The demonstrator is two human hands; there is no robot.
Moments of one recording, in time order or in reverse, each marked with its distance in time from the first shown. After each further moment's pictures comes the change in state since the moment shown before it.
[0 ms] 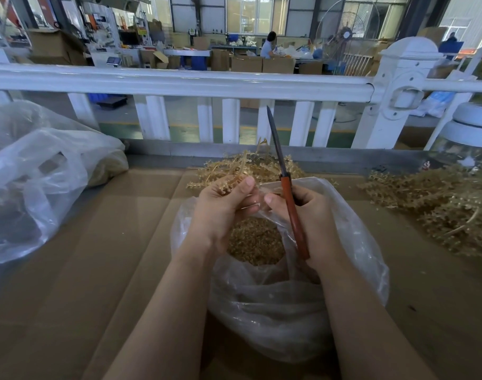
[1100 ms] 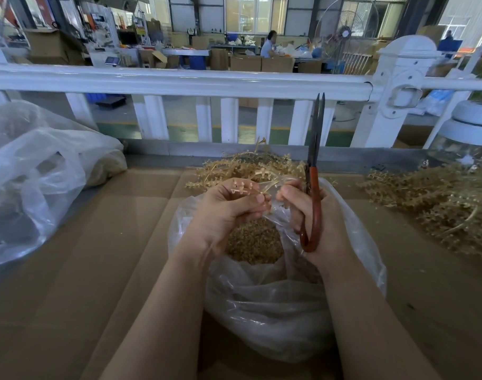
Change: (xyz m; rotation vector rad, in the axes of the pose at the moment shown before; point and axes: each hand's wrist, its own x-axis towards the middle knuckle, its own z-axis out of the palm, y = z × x) left_hand -0.002 0.001 -0.002 0.013 -0.165 -0.039; right_hand -0.007 -0.015 -0.006 0.426 -0.011 0.012
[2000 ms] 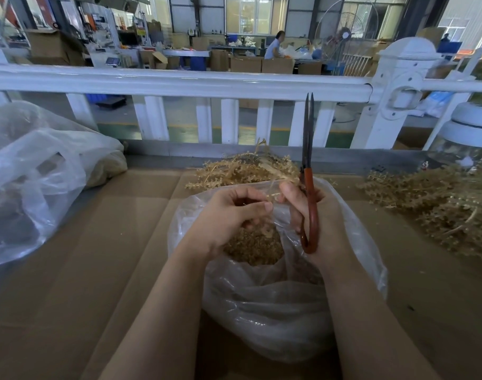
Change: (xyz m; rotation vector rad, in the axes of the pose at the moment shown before) left_hand -0.001 0.001 -0.002 0.339 -0.102 0.032; right_hand 0.001 0.000 -0.003 -0.161 -0.059 -0.077
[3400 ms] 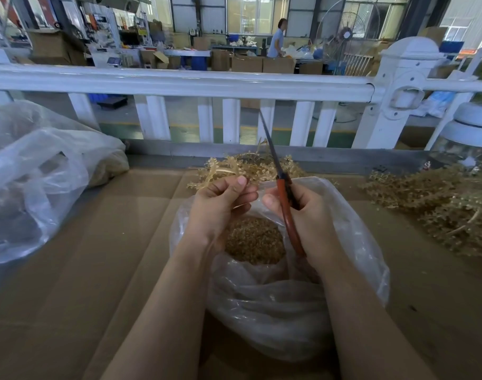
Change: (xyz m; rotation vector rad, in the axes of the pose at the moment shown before) left_hand 0.005 -0.002 0.000 -0.325 0.318 -0.027; right_hand 0.005 0.019 0.001 -0.392 -0.014 -0.048
